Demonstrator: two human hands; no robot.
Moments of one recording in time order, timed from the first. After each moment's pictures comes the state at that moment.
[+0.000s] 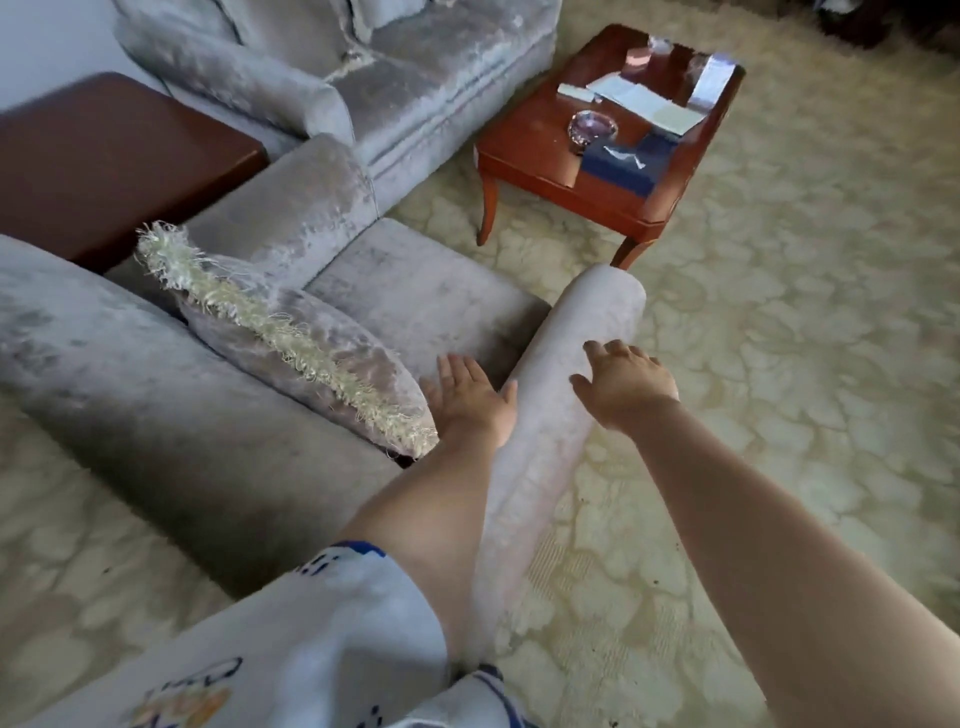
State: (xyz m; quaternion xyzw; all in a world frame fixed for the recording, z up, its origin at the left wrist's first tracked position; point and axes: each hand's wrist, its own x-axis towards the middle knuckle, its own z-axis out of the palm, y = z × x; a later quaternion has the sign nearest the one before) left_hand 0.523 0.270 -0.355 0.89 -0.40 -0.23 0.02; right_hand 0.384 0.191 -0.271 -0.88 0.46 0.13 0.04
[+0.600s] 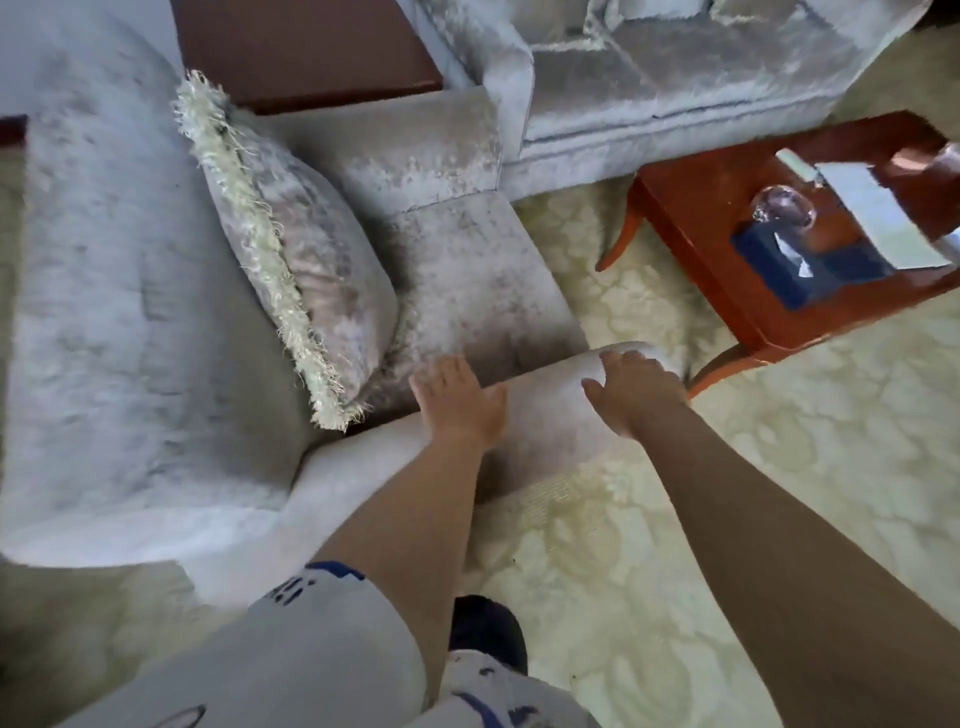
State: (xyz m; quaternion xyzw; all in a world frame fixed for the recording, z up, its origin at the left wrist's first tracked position) left_hand 0.433 0.123 -0.381 0.97 -0.13 -0.22 0.05; right_hand 0.371 -0.048 -0.308 -0.95 0.23 0.20 0.01
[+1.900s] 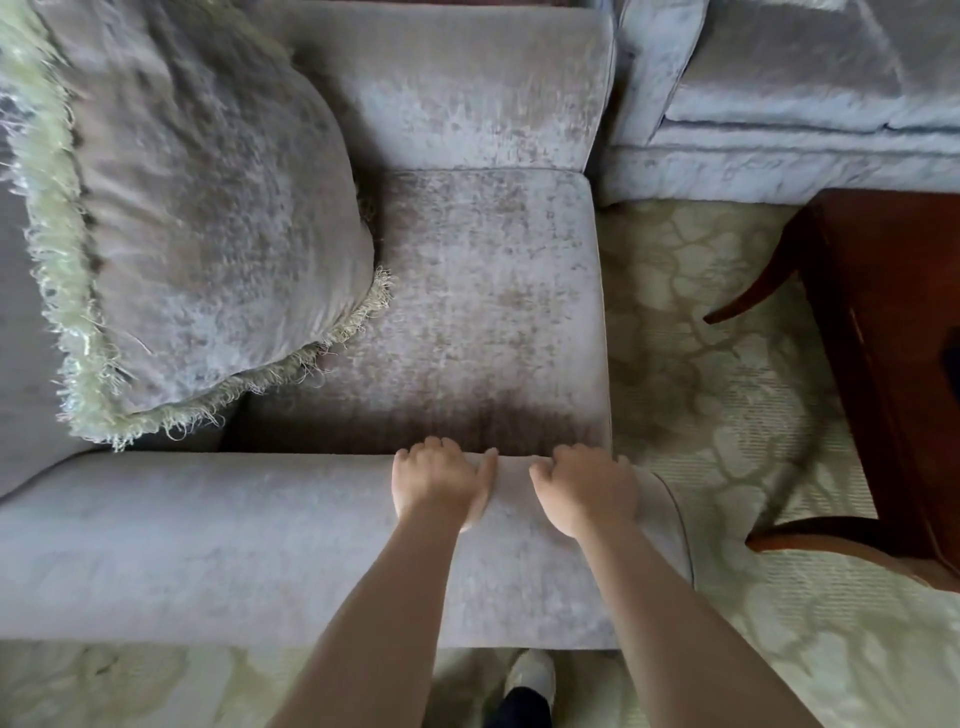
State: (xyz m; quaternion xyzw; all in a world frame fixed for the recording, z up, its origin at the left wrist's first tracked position) left_hand 0.502 -0.069 -0.574 0.97 0.07 -0.22 0.02; right_hand 0.506 -0.227 -0.568 -0.97 0.01 0.22 0.02
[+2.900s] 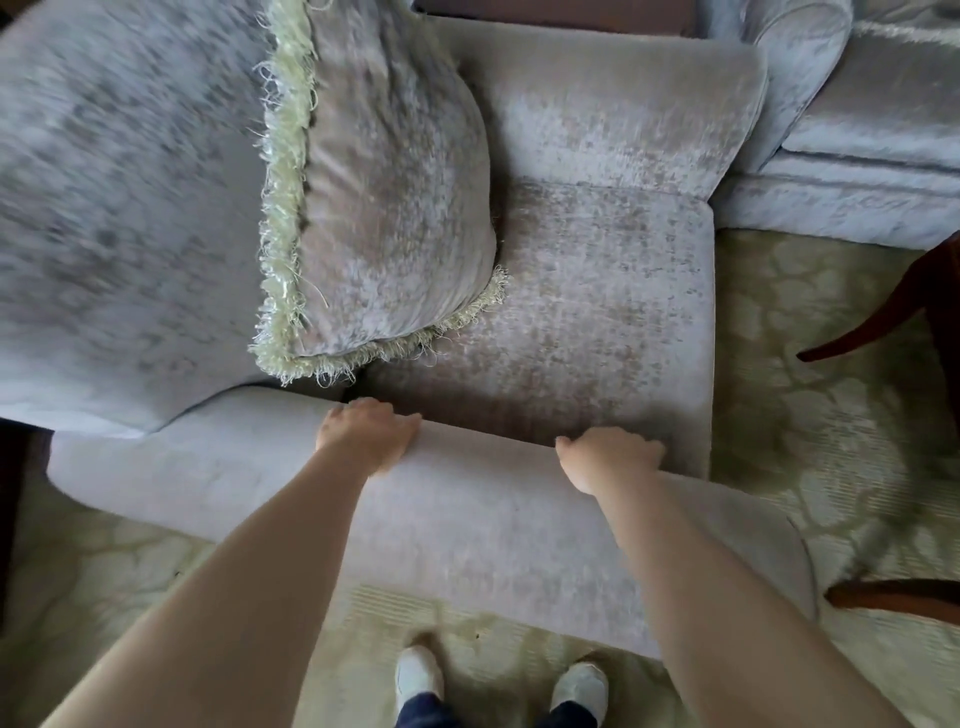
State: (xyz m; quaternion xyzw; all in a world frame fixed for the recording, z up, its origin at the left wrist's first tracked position) left_hand 0.481 0.135 -0.539 0.95 0.14 -0.28 0.00; right_hand 0.515 -0.114 -0.530 -0.92 0.04 0.38 -0.07
